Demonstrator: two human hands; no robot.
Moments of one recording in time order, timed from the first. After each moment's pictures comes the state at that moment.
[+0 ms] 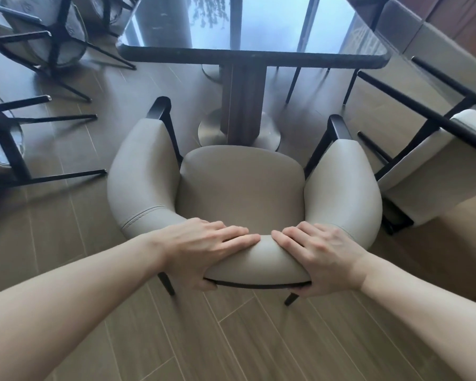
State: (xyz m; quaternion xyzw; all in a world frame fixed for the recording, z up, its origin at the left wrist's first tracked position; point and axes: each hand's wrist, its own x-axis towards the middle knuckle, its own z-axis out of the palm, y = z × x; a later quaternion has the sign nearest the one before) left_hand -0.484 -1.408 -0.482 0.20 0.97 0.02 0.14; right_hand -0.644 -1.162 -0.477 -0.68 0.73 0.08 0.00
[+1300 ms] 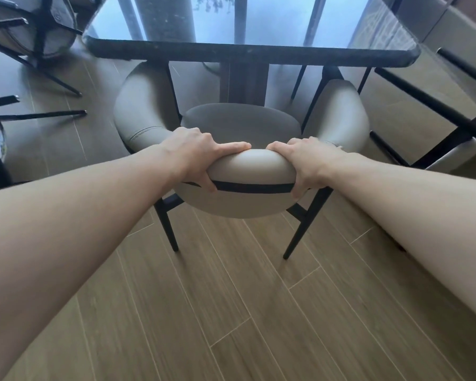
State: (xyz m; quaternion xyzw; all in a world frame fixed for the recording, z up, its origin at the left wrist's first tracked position) left_hand -0.690 -1.525 -0.462 -0.09 0.98 -0.11 0.14; right_hand -0.829 -1.334 -0.444 -0.47 0.85 0.17 0.19
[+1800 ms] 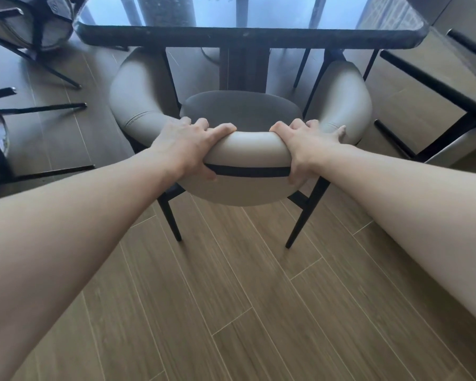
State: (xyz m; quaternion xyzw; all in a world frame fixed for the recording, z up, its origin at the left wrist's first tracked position) left_hand -0.682 -1.511 -0.472 -0.16 0.98 -0.05 0.11; right_hand -0.825 -1.332 -0.454 -0.39 0.89 0.13 0.18
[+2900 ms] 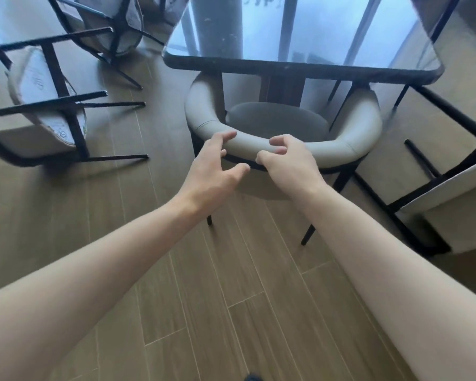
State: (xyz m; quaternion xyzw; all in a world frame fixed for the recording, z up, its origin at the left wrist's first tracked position) left_hand -0.549 -1.394 -0.354 -0.36 0.77 0.49 -0.17; right_hand -0.679 -1.306 -0.343 -0.23 0.81 -0.44 0.30
